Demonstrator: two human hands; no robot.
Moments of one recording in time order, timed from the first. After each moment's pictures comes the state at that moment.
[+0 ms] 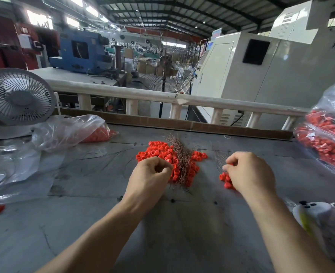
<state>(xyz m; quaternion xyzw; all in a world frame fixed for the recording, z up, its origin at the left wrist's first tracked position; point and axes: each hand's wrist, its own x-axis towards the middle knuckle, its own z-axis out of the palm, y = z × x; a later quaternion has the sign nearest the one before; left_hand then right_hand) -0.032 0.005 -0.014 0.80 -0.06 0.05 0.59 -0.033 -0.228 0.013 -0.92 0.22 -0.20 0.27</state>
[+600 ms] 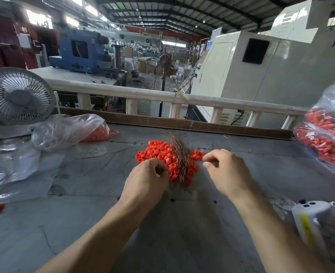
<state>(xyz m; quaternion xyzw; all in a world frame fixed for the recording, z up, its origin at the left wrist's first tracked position) -0.029 0.010 -0.020 0.90 -0.06 0.12 0.42 -0.029 -0.203 0.003 -0.94 0.02 -0.24 0.22</state>
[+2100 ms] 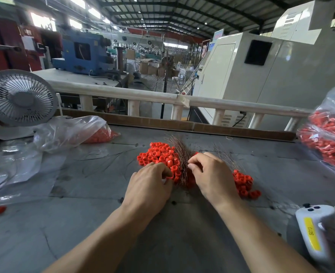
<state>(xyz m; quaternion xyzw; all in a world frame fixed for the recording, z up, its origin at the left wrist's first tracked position) -0.033 0.008 -0.021 0.92 -0.11 0.15 0.34 -0.016 -0.173 -0.017 -0.93 -0.04 -0.28 0.22</state>
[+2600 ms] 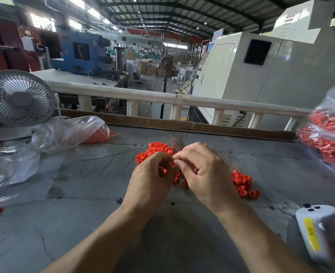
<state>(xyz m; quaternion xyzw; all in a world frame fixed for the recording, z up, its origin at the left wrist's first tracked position) -0.028 0.003 -0.022 0.84 -0.13 0.21 0.49 -0.038 -0.155 0.006 -0.87 -0.21 -0.39 0.23</state>
